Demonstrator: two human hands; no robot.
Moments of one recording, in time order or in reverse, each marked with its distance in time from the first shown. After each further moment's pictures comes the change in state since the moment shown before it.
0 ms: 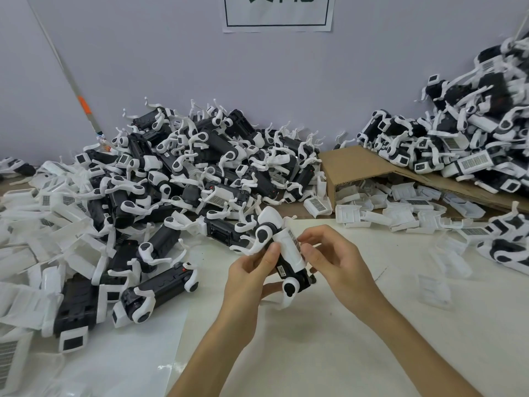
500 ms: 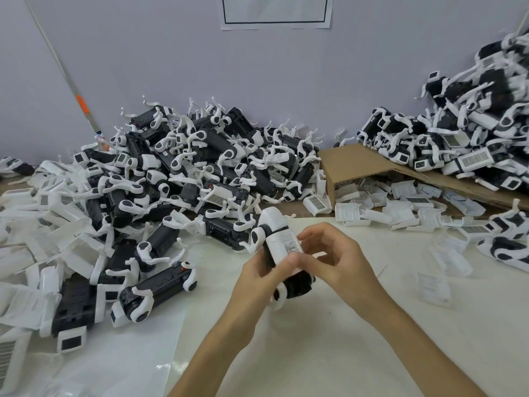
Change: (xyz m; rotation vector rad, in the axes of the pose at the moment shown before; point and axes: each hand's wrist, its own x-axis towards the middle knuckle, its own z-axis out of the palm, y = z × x) left_hand -0.002 -0.003 0.002 0.228 -0.188 0.034; right_hand 0.000 -0.006 -0.004 -0.016 -0.041 0.029
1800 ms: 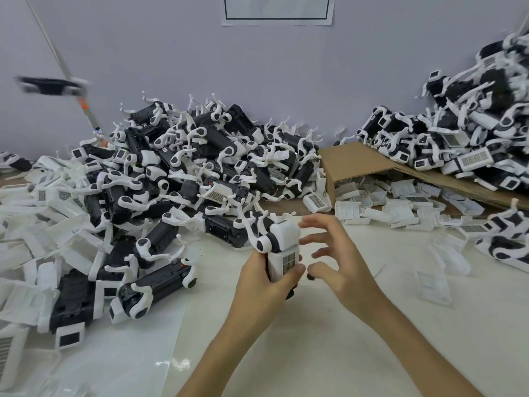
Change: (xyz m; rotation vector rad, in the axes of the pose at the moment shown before) left_hand 0.003 -0.010 0.005 0.213 0.160 0.125; right_hand -0.007 0.001 0.001 -0.092 -0.019 -0.097
